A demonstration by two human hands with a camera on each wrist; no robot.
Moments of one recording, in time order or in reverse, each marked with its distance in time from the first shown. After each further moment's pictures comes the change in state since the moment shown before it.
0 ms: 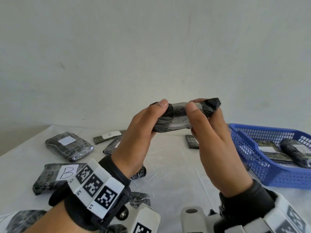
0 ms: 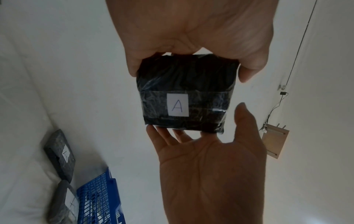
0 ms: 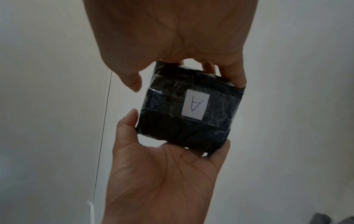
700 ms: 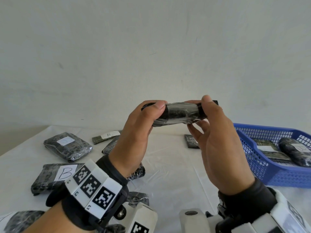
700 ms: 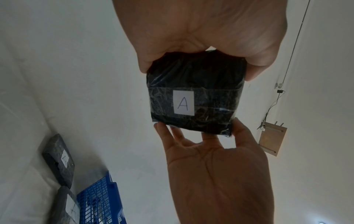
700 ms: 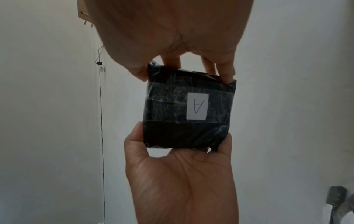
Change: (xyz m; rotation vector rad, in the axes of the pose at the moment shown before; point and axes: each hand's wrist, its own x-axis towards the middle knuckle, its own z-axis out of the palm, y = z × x) left_hand 0.004 -0.003 -0.003 -0.011 0.046 0.085; right_hand 0.003 -0.006 -0.003 0.216 0.019 0.120
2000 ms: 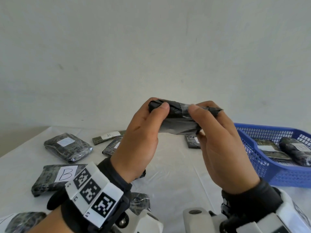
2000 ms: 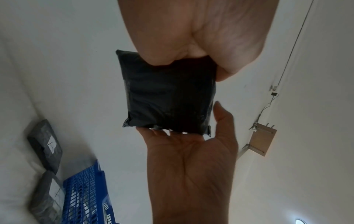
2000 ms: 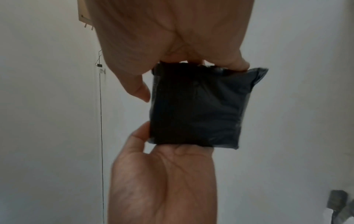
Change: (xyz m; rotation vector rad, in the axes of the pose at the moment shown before) left_hand 0.000 -0.005 0.004 -0.054 -0.023 0.016; right_hand 0.003 0.000 -0.003 0.029 -0.030 -0.010
